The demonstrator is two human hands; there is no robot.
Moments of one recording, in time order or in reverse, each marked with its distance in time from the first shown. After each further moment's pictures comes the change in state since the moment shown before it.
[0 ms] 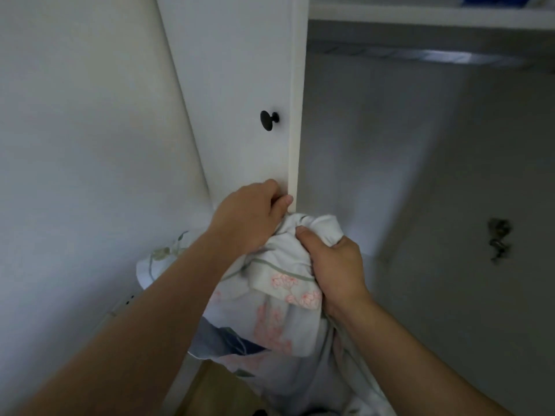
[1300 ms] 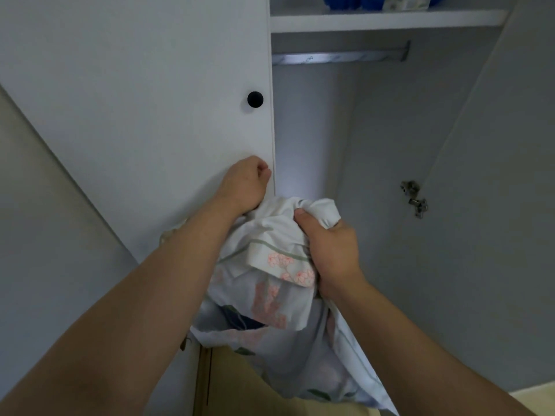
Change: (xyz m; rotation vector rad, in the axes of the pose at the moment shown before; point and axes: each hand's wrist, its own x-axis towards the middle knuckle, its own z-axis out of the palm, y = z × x) left_hand 0.176 0.007 0.076 -0.275 -0.165 0.232; right_hand 0.051 -0.013 0.006 0.174 0.485 -0.088
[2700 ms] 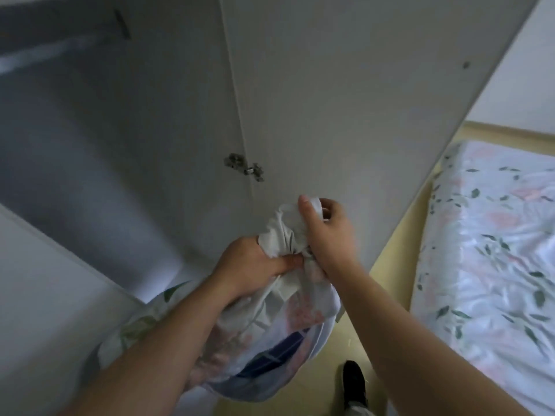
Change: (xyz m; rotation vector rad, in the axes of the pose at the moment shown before) left_hand -0.036 0.093 0.132 -0.335 -1.077 0.386; right_hand 0.021 0.026 -0.101 -0.244 1.026 -0.028
